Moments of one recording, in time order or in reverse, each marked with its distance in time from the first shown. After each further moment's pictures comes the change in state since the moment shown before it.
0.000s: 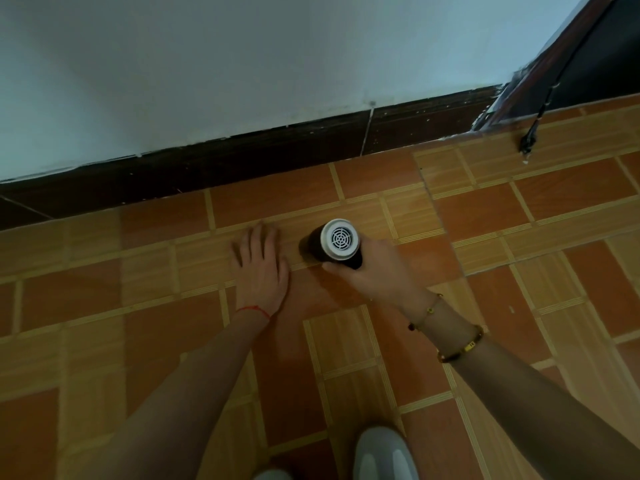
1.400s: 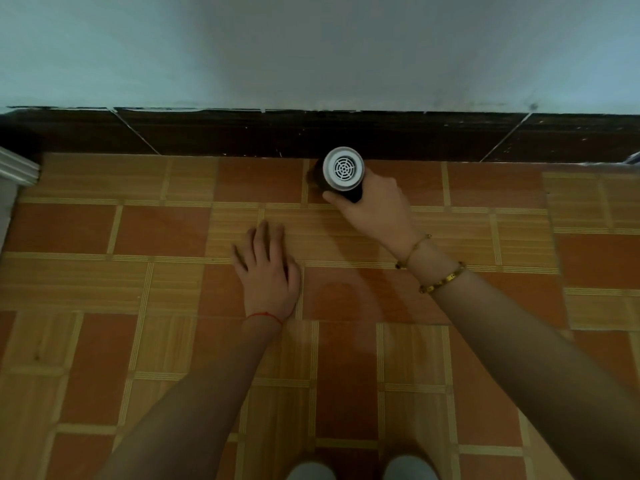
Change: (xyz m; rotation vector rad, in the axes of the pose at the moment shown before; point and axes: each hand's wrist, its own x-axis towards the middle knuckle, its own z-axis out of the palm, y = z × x) left_hand -0.047 -0.098 -0.011 -0.053 0.146 -0.325; right_hand 0.117 -0.118 0.073 -0.108 -0.019 -0.123
